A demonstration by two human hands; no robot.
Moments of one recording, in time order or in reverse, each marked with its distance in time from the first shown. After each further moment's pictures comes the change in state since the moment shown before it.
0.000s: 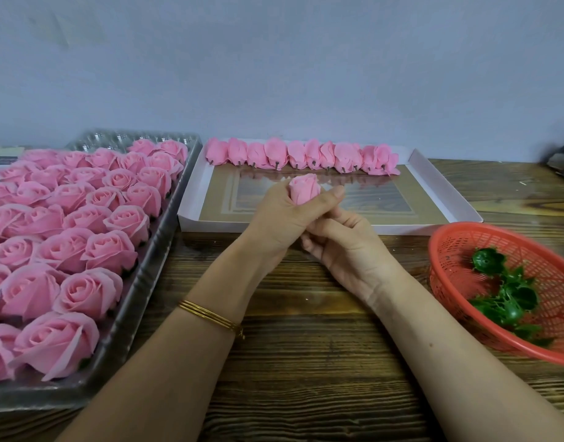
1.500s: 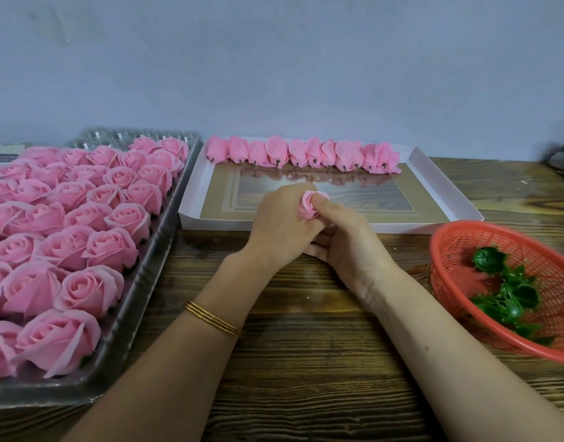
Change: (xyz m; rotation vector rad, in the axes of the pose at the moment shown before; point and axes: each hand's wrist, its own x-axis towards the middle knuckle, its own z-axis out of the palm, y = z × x) left_hand -0.004 -0.002 -0.003 0.611 0.073 0.286; right_hand 0.002 0.000 0.000 -0.190 0.104 0.043
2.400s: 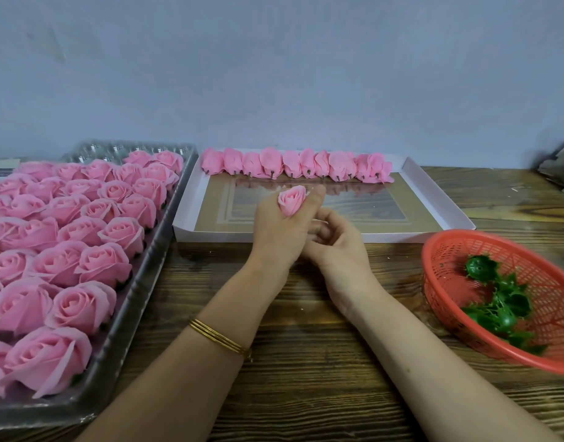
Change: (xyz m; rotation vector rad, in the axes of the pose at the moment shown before) left_hand 0.004 0.009 0.020 -0.618 0.239 -0.345; right_hand 0.003 0.016 0.006 -0.057 0.100 -0.265
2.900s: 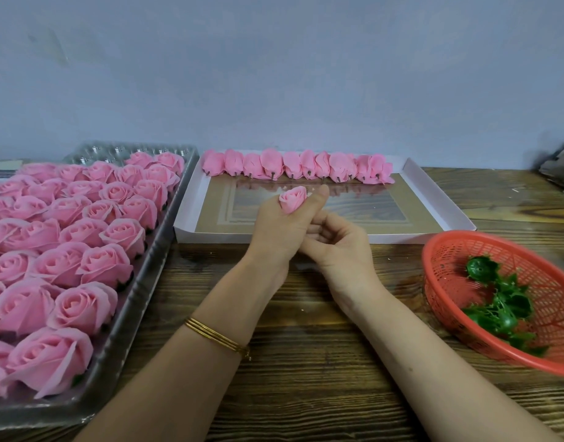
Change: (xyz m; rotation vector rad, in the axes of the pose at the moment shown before) left_hand 0.002 0.003 -0.002 -0.077 -0.069 -0.123; right_hand -0.003 -0.004 0.001 -0.055 -0.021 -0.066
